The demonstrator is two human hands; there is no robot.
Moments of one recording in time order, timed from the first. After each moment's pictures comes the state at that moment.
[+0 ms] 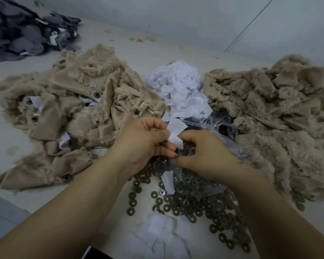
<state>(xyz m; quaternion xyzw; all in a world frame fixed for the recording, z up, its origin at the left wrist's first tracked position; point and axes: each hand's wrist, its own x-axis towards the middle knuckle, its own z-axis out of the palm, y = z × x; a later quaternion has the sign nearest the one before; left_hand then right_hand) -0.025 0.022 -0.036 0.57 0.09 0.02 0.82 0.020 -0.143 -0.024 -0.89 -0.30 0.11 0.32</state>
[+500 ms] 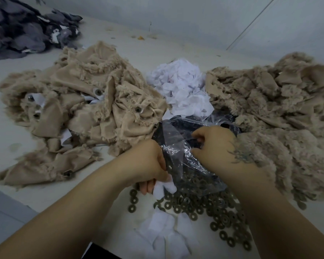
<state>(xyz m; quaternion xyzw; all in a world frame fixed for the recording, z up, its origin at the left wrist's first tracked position) -0.041 0.028 -0.053 0.86 0.07 -0.22 0.46 0.040 -0.153 -0.044 -0.96 -0.22 -0.03 0.16</state>
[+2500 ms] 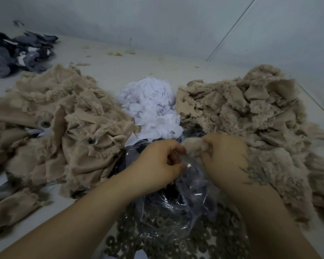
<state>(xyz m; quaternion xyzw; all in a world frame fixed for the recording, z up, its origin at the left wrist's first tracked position) 0.047 -0.049 -0.041 0.85 -0.04 -0.03 0.53 0.081 -0.212 -0.004 -0.98 -0.14 -0.07 0.14</state>
